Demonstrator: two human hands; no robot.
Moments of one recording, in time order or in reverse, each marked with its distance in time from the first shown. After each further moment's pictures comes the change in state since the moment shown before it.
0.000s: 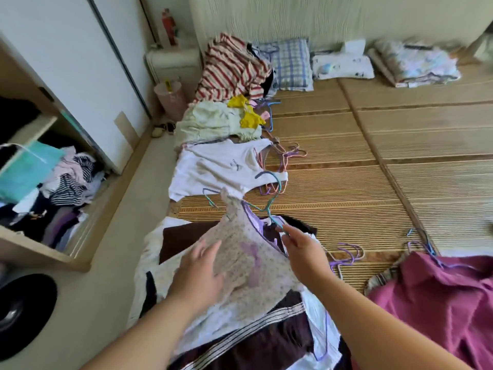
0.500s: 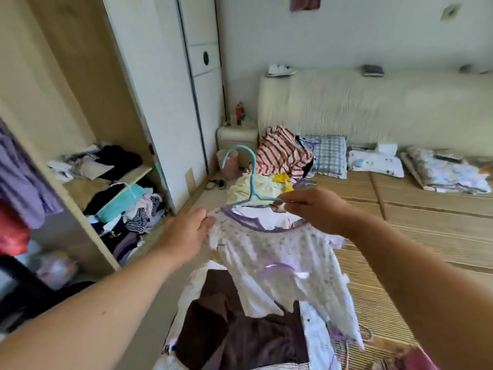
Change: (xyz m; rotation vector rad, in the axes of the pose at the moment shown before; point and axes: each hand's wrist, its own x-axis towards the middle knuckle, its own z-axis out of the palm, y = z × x) left_hand -0.109 0.051 -0.284 -0.060 0.556 0.075; right_hand -0.037 -0.311 -0.176 -0.314 -0.309 -0.654
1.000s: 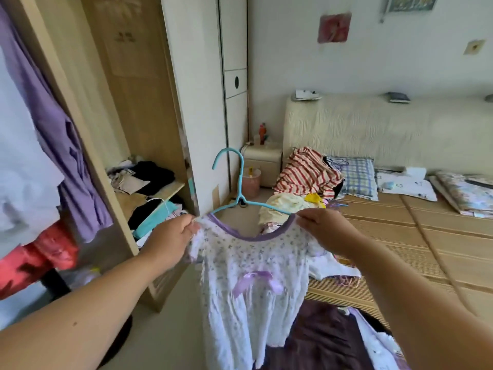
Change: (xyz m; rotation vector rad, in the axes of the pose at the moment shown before) left_hand -0.010 -0.195 -0.125 -0.105 0.036 -0.129; right_hand 0.077 -0.125 0.128 -0.200 0.070 0.065
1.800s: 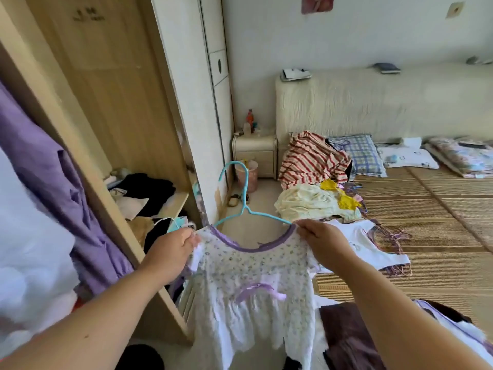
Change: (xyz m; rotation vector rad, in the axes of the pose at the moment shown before) left_hand 0.205 -0.242 -0.077 0.057 -0.222 0.101; right_hand 0.182 -0.147 0.186 0.218 0.242 0.275
